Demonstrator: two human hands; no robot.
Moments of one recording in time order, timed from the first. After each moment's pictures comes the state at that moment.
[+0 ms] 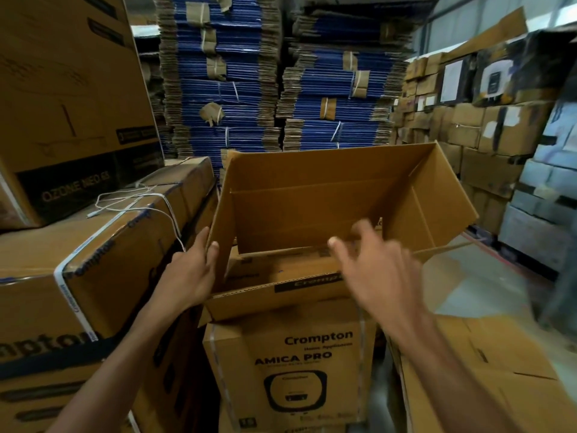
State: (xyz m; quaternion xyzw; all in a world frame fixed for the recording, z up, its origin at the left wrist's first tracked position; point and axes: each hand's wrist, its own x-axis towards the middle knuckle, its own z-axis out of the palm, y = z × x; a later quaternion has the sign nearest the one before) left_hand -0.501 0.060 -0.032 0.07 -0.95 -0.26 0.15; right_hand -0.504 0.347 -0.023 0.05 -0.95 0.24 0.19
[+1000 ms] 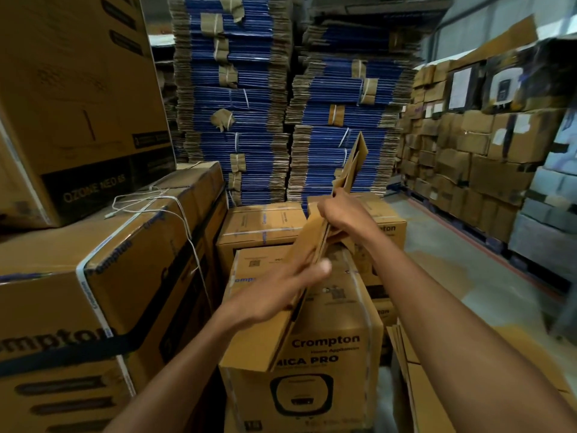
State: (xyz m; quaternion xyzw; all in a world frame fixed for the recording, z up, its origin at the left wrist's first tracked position) left_hand -0.486 0.151 -0.026 -0.17 -0.87 -0.45 -0.06; right_hand -0.615 0.300 0.025 0.03 -0.88 0.48 0.03
